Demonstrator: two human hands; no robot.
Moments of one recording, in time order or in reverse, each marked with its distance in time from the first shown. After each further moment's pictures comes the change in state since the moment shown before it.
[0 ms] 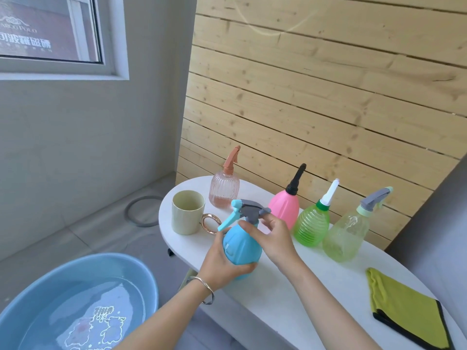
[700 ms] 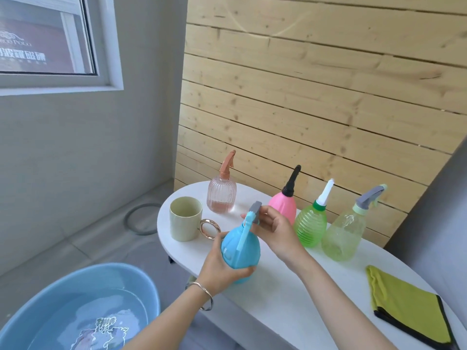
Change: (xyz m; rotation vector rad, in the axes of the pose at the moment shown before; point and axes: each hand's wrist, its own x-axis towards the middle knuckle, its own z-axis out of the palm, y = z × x) left_hand -0.001 0.004 -0.002 0.012 -0.016 0.021; right_hand 0.004 -0.009 -0.019 0.118 -0.152 -0.085
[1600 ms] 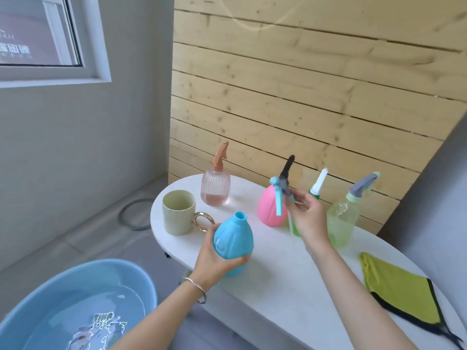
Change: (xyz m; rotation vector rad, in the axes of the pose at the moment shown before) left_hand -0.008 0.006 -0.001 -0.122 0.046 -0.009; right_hand 0.004 0.003 -0.050 -0.098 0.564 -0.012
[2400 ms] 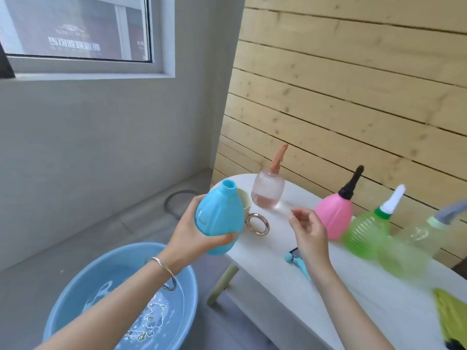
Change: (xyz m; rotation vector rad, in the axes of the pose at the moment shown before) left_hand -0.025 0.058 -0.144 0.065 0.177 0.059; right_hand -0.042 0.028 0.109 0.013 -0.159 -0.006
